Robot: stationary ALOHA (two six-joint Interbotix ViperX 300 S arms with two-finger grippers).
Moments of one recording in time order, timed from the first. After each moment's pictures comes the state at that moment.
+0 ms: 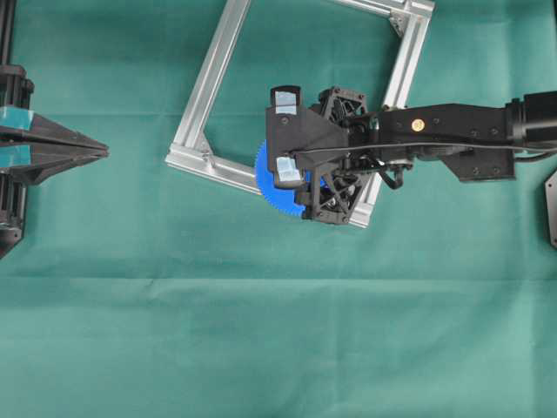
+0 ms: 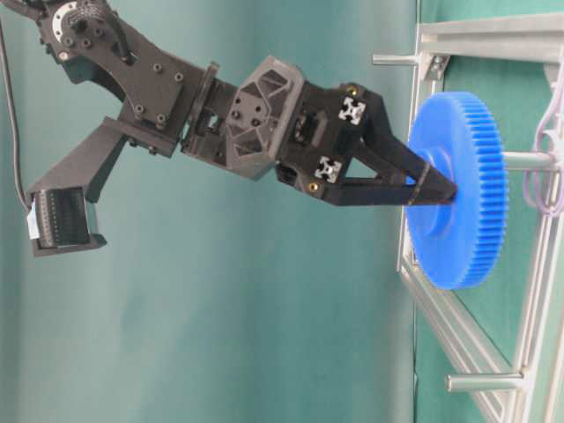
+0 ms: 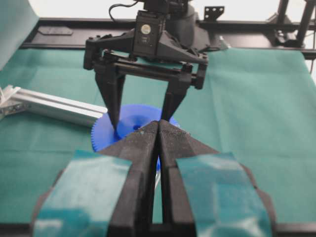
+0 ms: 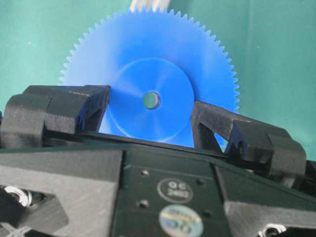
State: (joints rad) left arm 0.04 -1.02 1.15 -0.02 -0.06 0.02; right arm -0.06 0.11 0.29 -0.17 0.74 0.36
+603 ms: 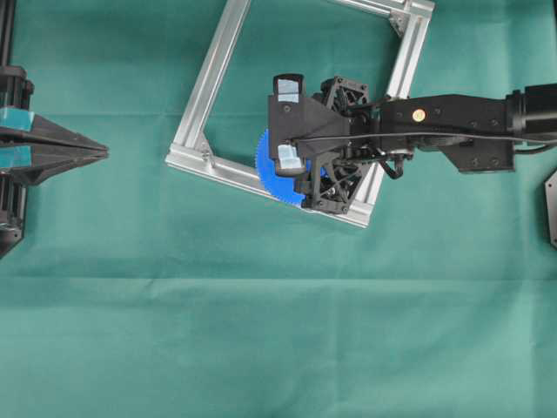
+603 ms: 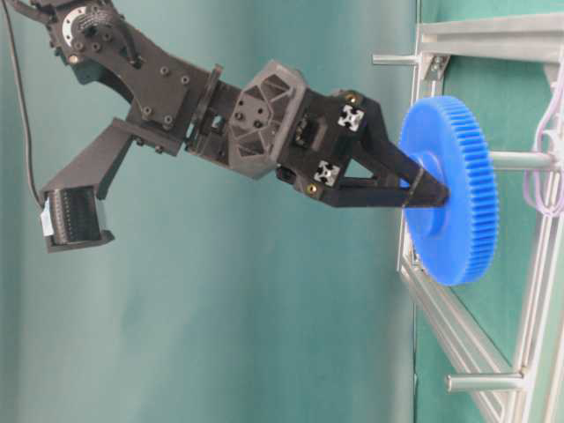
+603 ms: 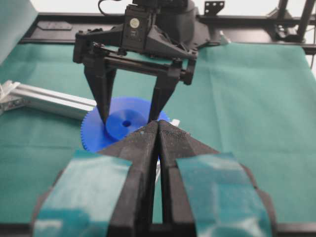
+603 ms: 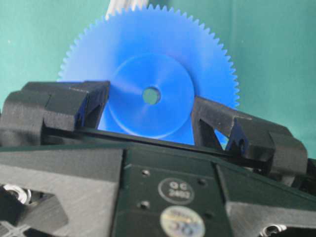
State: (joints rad) left arm 0.04 -1.02 1.15 -0.02 -0.04 0.02; right arm -0.08 0.11 0.31 -0.18 0.73 0.37
